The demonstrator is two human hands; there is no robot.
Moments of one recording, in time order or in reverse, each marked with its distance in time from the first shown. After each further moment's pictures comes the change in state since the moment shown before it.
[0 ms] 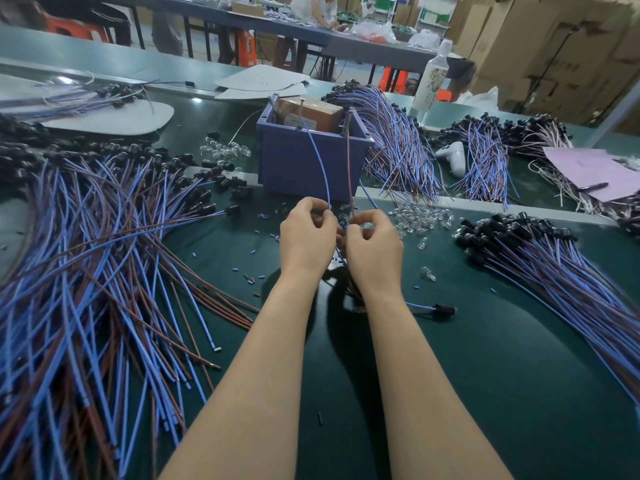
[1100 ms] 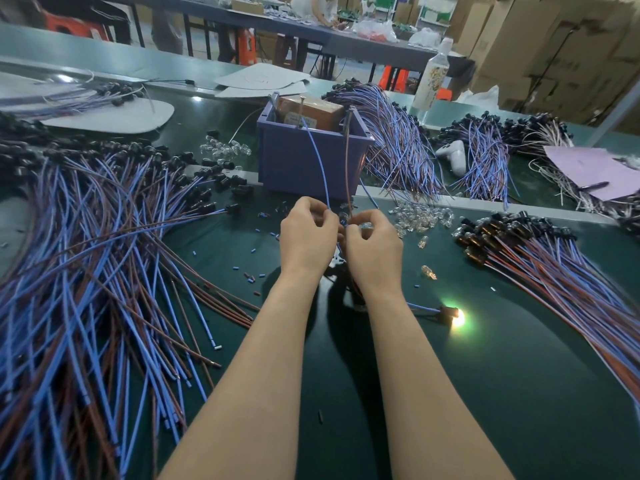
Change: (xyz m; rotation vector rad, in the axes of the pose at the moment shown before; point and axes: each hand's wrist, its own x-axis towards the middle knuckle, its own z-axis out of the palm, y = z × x) left_hand -0.001 0.003 -0.002 0.052 -0.010 -0.060; right_hand 0.004 0.007 0.002 -0.005 -0.017 -0.033
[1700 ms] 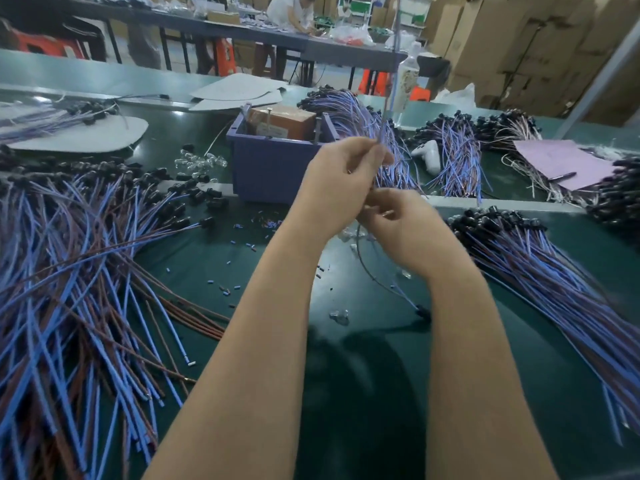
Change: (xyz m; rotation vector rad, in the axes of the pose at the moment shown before) left_hand -0.010 0.099 0.002 -0.099 -0.331 0.367; right_hand 0.007 -0.047 -0.095 -0.254 -0.304 -0.192
